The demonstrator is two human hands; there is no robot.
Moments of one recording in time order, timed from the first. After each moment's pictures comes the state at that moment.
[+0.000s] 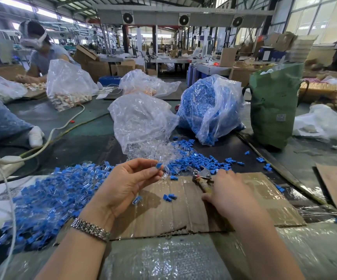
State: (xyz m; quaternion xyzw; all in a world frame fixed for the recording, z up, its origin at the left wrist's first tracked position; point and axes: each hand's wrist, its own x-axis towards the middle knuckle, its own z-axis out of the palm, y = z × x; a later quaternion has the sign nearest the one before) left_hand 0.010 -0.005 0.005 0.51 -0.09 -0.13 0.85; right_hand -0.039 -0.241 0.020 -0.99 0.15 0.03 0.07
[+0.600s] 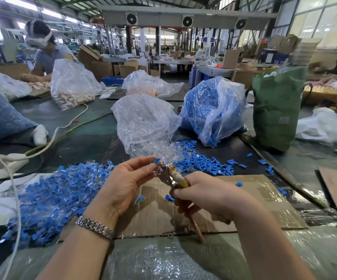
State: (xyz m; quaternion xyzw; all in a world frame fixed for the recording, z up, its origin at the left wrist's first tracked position) left_hand 0.012 -0.006 0.003 0.54 -0.07 -0.08 0.83; right_hand -0.043 -0.202 0.052 -0.87 -0.04 0.20 0.44
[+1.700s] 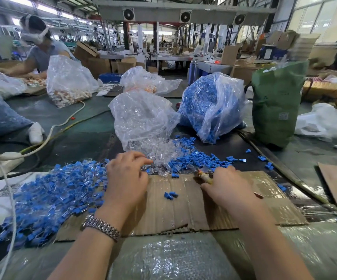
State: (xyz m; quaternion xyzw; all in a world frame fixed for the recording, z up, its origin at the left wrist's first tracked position) left_hand 0.013 -0.012 -0.011 0.93 -0.11 0.24 0.26; right_hand -0.023 -0.239 0.023 -0.98 0.16 0.04 0.08
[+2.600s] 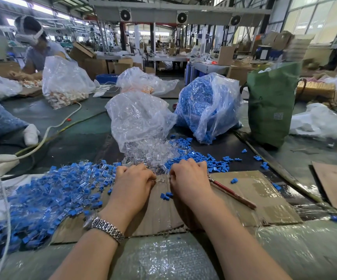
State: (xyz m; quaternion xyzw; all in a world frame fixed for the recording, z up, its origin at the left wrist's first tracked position) left_hand 0.017 -0.022 -0.025 0.95 -0.18 0.20 0.17; right_hand 0.017 -0.189 -0.010 -0.99 -0.04 -0.12 0.05
